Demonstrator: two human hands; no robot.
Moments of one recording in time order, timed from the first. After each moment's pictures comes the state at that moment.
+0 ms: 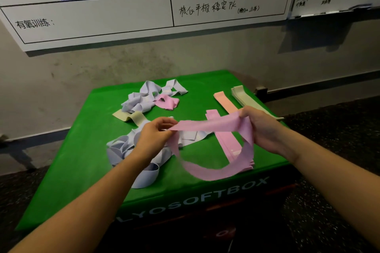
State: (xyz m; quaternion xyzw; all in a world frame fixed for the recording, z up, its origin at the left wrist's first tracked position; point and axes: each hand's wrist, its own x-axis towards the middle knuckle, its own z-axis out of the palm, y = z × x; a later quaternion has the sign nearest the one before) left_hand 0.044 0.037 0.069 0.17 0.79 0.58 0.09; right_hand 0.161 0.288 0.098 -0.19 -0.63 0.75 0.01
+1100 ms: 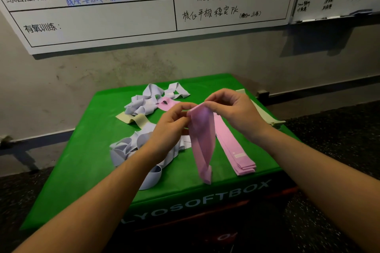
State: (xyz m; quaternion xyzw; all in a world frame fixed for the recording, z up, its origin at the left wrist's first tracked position) left_hand 0.080 0.057 0.117 0.30 0.69 0.64 0.13; right_hand 0.141 0.235 0.135 0.04 -0.76 0.60 0.24
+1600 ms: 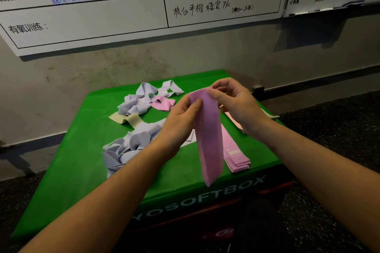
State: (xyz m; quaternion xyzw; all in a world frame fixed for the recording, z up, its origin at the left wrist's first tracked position) left_hand 0.089 0.105 0.122 0.28 0.66 0.68 0.14; right_hand 0.136 0.259 0.130 -0.01 -0.71 0.66 0.24
